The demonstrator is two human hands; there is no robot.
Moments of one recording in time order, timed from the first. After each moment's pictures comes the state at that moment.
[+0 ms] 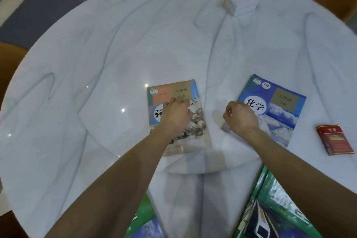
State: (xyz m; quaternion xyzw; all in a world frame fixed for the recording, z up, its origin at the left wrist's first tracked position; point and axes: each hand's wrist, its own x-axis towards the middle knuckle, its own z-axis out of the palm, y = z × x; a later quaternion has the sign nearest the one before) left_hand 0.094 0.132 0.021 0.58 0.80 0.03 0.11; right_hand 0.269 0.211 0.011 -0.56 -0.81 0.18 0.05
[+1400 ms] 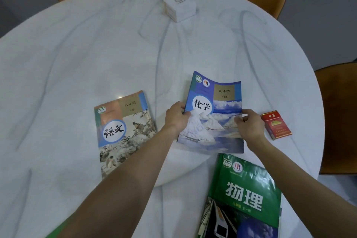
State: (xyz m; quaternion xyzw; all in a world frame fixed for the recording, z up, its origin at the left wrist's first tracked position) left_hand 0.225 0.216 0.010 0.40 0.78 0.27 0.39; right_hand 0.426 0.239 0.011 -0.73 -0.51 0.38 0.23
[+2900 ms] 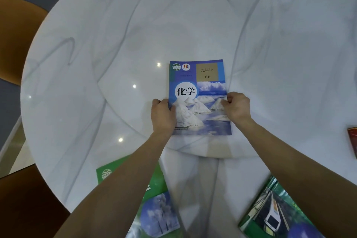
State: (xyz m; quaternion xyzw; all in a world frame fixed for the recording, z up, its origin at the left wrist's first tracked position) left_hand 0.057 0.047 -0.019 0.24 0.92 0.26 0.19; right_hand 0.202 0.187 -0.022 -0.59 -0.72 0.35 0.08
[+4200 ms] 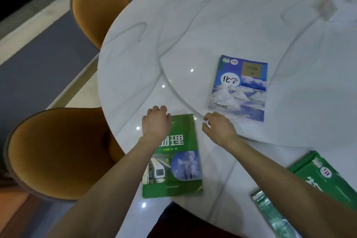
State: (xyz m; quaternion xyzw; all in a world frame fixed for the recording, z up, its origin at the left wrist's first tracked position) left_hand 0.066 -0.163 0.021 0.26 0.96 0.08 0.12; right_hand 0.191 -0.011 0.021 -0.27 -0.93 0.24 -0.10
